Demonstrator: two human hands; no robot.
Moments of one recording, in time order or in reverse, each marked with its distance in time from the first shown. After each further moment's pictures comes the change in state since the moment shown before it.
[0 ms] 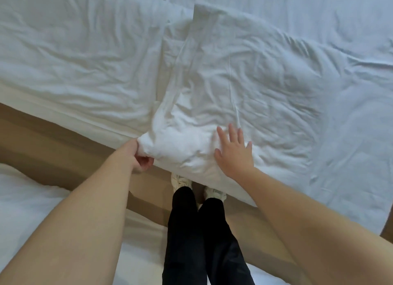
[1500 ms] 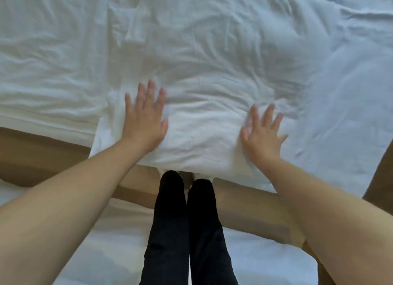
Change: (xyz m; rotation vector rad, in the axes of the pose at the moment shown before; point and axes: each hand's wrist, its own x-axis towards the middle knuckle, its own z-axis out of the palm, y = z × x) left_hand 0.015 -0.022 0.109 1.997 0.319 1.494; right_hand 0.014 0.129 0.004 0.127 0.059 0.390
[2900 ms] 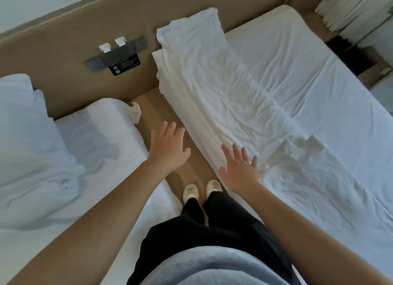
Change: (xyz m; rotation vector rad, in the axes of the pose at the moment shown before) left_hand -0.502 -0.340 -0.212 -0.505 0.156 -0.683; right_hand -0.471 -0.459 -0.107 -0.535 -0.009 -0.849
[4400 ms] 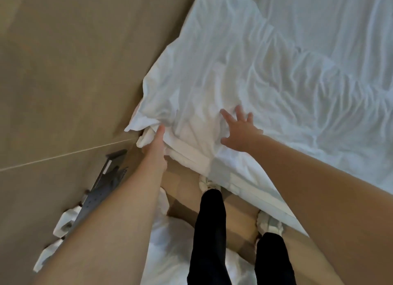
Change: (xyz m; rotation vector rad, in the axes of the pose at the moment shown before) left_hand 0.756 -0.218 0.010 -1.271 -0.123 -1.027; right_hand 0.758 -0.106 -0.082 0.412 -0.258 0.293
